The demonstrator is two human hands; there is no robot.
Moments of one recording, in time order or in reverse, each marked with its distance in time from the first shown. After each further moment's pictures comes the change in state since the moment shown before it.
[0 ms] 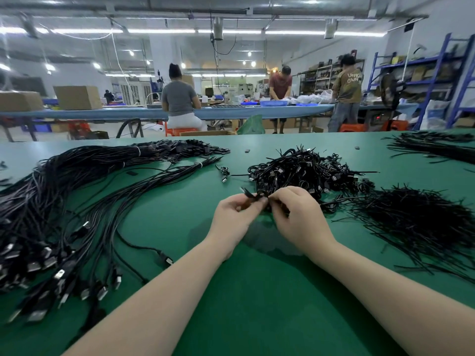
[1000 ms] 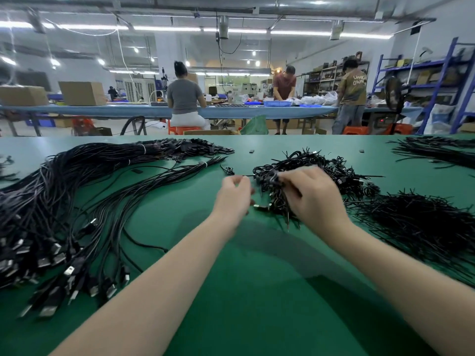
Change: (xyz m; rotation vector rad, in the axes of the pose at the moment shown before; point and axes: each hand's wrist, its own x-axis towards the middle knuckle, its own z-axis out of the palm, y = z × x) left_hand 0.024 0.032 -0.004 0.192 0.143 -0.236; right_hand 0.030 0.005 -0.023 -0.177 0.078 -0.207
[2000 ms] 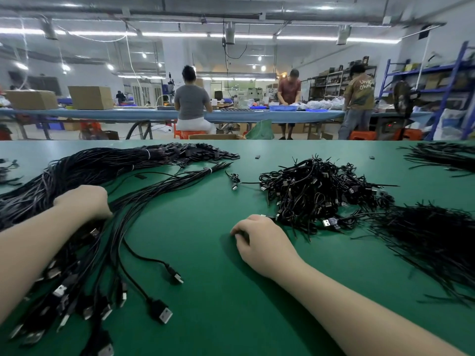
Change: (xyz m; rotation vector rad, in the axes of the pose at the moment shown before) left_hand 0.079 -0.015 -0.263 1.576 0.186 -0.383; right_hand -0.012 -0.067 0.069 0.220 -0.598 0.367
